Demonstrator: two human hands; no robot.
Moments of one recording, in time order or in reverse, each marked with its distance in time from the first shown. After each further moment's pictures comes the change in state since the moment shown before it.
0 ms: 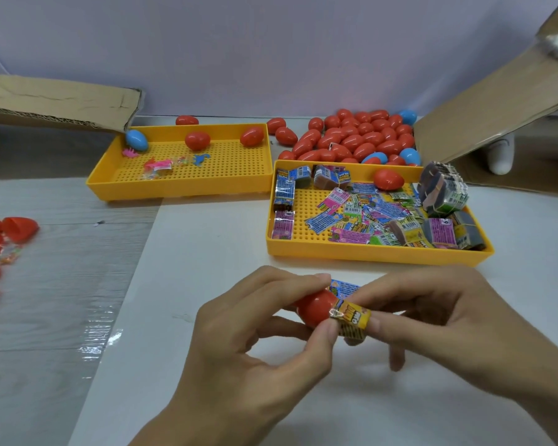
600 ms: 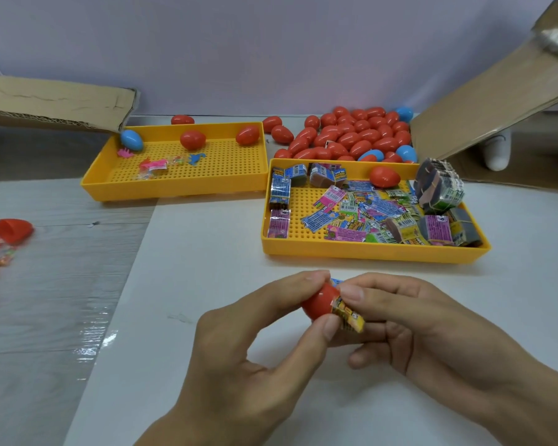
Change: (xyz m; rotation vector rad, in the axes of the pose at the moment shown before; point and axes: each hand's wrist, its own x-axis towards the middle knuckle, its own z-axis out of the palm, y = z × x) left_hand -0.009 -0.009 0.007 0.032 0.043 0.025; right_hand 0.005 0.002 0.019 0.684 0.006 0.494
